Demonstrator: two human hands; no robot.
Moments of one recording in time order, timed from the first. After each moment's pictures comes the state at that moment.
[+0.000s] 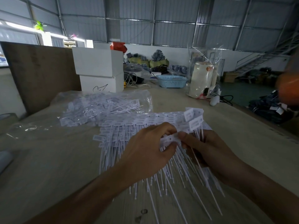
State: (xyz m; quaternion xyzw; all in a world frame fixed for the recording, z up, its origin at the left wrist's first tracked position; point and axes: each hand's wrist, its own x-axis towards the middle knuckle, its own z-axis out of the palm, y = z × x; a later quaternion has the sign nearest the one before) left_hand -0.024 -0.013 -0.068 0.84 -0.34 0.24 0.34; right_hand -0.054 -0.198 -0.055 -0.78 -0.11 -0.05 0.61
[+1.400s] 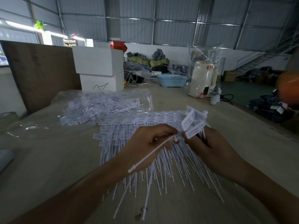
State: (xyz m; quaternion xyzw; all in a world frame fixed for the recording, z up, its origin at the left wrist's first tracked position) left_hand -0.007 -0.006 -0.072 0.75 -0.39 0.10 0.52; right_hand -0.057 -0.198 -0.051 -0.85 -0.26 -0.21 0.42
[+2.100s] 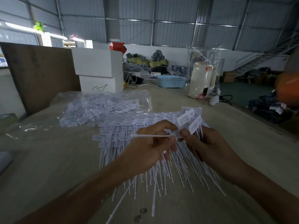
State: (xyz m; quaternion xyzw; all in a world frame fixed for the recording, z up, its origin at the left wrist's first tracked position) left_hand -0.019 -0.009 -0.068 0.75 -0.37 0.07 0.55; right_hand -0.054 -0.198 -0.052 -0.83 -0.22 -0.15 0.50
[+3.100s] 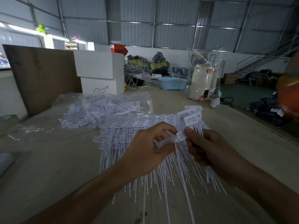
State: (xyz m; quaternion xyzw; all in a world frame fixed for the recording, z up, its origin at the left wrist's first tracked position) left_hand -0.013 -0.010 -0.070 0.78 -0.36 0.17 0.48; right_hand -0.049 -0.205 -0.051 -0.77 -0.11 -0.01 0.63
